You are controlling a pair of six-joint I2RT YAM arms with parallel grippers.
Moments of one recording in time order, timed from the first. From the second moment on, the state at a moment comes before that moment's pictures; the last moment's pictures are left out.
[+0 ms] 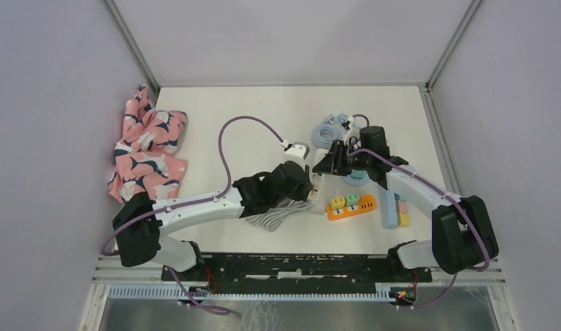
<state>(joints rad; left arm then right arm) -1.10 1.43 0.99 -0.19 -0.37 -0.61 0.33 1.37 0.77 -0.05 -0.63 0.57</state>
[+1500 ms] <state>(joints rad) -0.35 0.98 0.48 0.19 -0.09 -0.70 0.27 1.38 0.78 -0.08 -0.70 0.54</state>
